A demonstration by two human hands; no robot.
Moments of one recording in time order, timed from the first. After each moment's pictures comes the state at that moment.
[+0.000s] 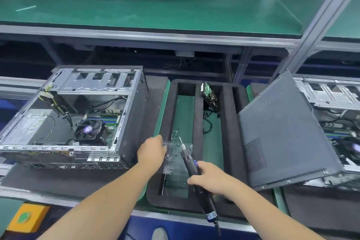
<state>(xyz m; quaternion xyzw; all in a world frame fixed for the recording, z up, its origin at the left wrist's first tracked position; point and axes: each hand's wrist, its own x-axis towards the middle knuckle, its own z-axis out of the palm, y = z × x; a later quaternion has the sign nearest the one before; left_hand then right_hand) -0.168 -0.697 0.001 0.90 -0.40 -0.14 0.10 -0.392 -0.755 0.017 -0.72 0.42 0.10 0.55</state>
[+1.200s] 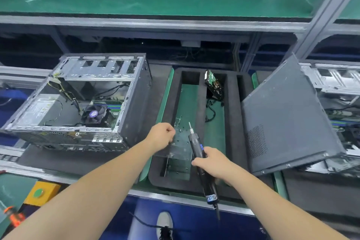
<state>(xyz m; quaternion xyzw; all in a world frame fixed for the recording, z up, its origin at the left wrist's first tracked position) -0.170 -0.703 -0.004 0.83 -0.39 -0.32 0.24 -0.403 -0.750 0.018 -0.70 0.47 0.06 0.53</state>
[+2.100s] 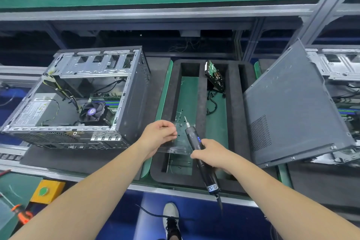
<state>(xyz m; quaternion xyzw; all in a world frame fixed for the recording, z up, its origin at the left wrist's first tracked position) -0.173 -0.679 -0.011 0.66 -0.19 -0.50 0.53 -0.389 -0.760 0.013 -0.70 0.45 0.10 0.55</state>
